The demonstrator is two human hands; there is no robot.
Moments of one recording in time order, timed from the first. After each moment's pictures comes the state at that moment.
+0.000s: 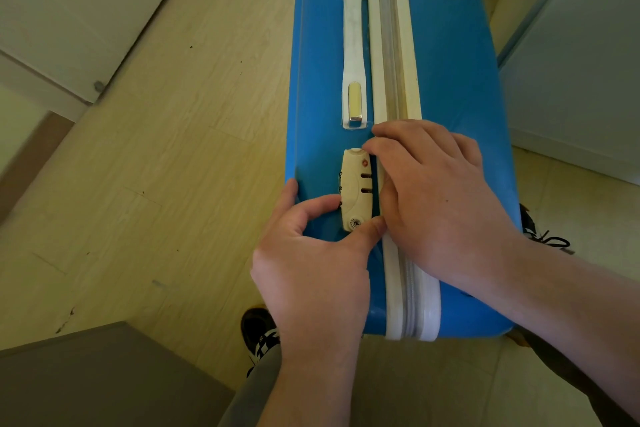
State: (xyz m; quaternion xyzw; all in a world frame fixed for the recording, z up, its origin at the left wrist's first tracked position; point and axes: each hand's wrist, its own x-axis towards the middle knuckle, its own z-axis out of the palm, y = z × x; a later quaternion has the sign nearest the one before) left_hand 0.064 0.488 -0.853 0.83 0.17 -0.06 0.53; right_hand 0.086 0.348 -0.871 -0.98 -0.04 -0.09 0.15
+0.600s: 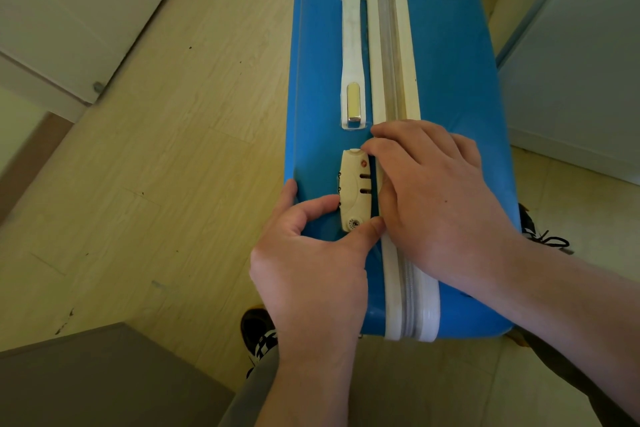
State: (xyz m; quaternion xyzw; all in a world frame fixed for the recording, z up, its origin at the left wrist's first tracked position) left_hand 0.066 0.489 -0.852 0.82 0.18 -0.07 0.55; right_hand 0.087 0.348 -0.870 -0.98 -0.04 -0.09 0.15
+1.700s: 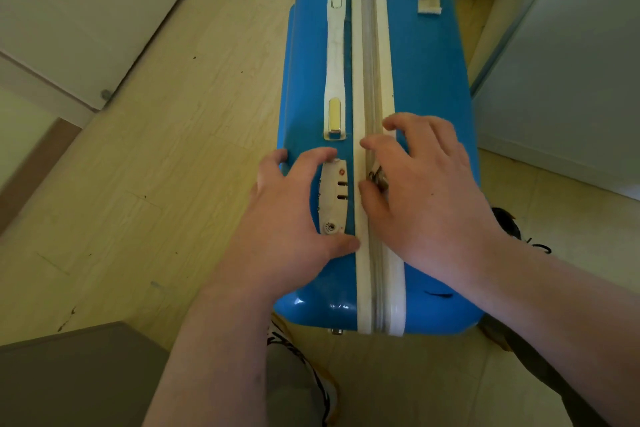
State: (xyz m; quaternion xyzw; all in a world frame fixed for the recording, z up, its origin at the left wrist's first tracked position) left_hand 0.117 0.511 -0.826 0.92 -0.10 -0.24 0.29; right_hand 0.083 0.337 -0.854 -0.98 0.01 -0.07 0.18
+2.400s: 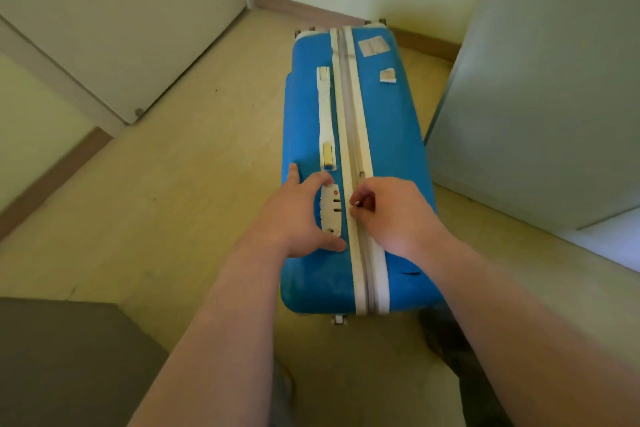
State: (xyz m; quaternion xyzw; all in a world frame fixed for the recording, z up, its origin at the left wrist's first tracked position) left_hand 0.086 0.447 -0.811 0.95 -0.11 -0.25 0.17; right_hand 0.052 0.274 -0.825 -0.93 0.05 0.10 0.34
